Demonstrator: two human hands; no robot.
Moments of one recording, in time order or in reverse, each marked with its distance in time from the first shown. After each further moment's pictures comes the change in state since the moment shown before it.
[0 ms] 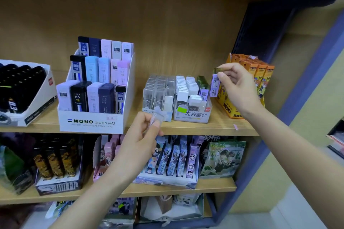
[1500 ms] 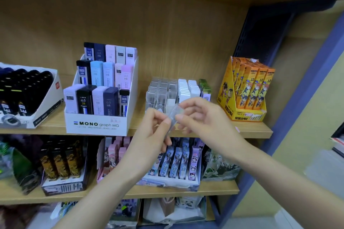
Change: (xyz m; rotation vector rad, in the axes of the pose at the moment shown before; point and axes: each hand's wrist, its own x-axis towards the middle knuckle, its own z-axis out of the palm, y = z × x) left_hand 0.004 0.009 0.007 -0.027 -0.062 0.055; right_hand -0.077 -0.063 0.031 0.198 -0.460 0.175
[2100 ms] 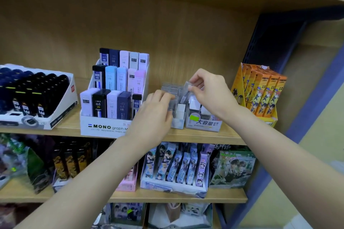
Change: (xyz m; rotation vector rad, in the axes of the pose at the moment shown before) left_hand 0.051 0.009 -0.024 0.976 0.029 0.339; right_hand 0.090 0.006 -0.017 -0.631 0.224 -0.205
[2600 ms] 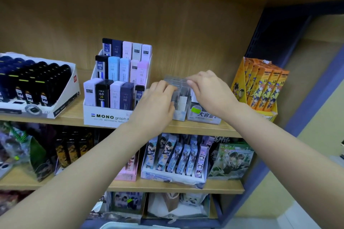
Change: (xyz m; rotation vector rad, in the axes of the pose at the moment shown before) left_hand 0.002 -0.003 0.000 0.095 0.037 0.082; right_hand -0.008 -0.004 0.006 -0.396 -0.167 -0.126
